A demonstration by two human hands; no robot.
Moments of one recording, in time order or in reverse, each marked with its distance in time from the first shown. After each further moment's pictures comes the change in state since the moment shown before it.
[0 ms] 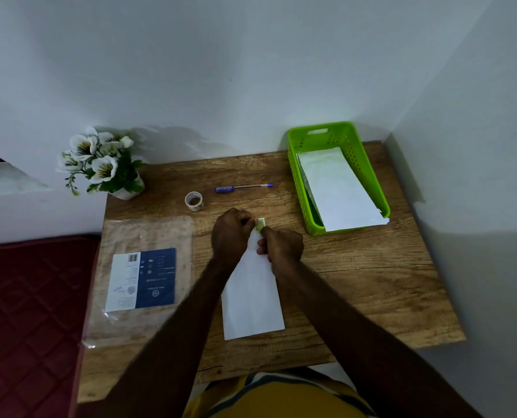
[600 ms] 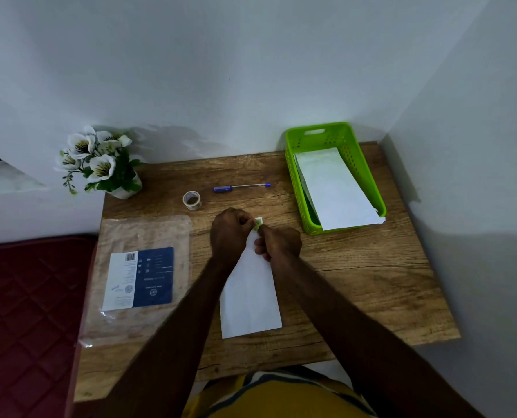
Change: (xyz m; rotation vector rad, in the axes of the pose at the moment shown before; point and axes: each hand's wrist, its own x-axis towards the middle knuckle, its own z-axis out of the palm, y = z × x) left_hand 0.000 0.003 0.002 -0.010 0.010 -0.018; right_hand 0.009 -0.002 0.002 -0.004 -0.036 0.030
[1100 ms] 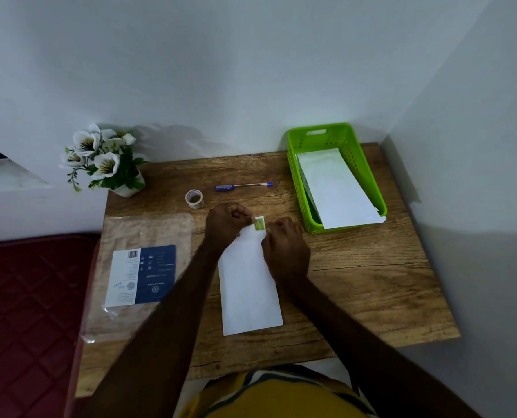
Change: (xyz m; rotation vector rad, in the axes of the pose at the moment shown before) left_hand 0.017 -0.009 -0.015 -0.244 -0.133 -0.125; right_hand -0.008 0.033 -0.027 -0.870 0.395 -1.155
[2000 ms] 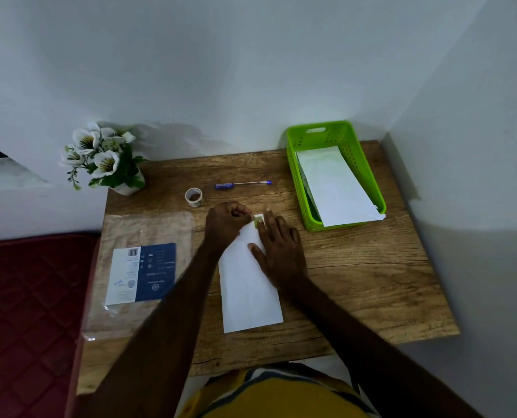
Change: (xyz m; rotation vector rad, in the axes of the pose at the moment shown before) left_hand -0.008 0.005 -0.002 0.044 0.009 0.064; right_hand -0.007 0.014 0.012 -0.149 -0.407 -0.182
